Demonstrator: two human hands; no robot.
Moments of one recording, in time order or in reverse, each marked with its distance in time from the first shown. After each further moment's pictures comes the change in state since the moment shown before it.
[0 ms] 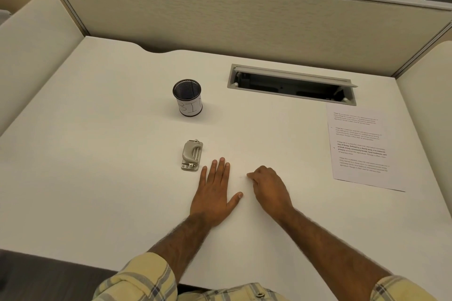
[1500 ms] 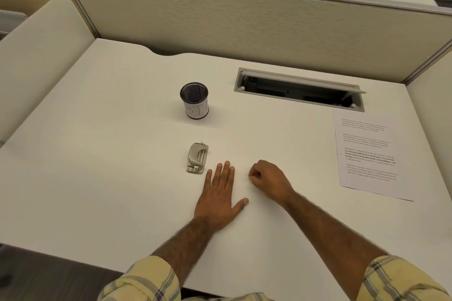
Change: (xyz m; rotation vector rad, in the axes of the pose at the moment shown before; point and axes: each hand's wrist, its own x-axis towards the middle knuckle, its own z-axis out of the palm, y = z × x) left_hand 0.001 0.000 -0.001 0.010 0.006 0.002; right_hand 0.041 -0.003 -0.020 0.164 -0.153 -0.013
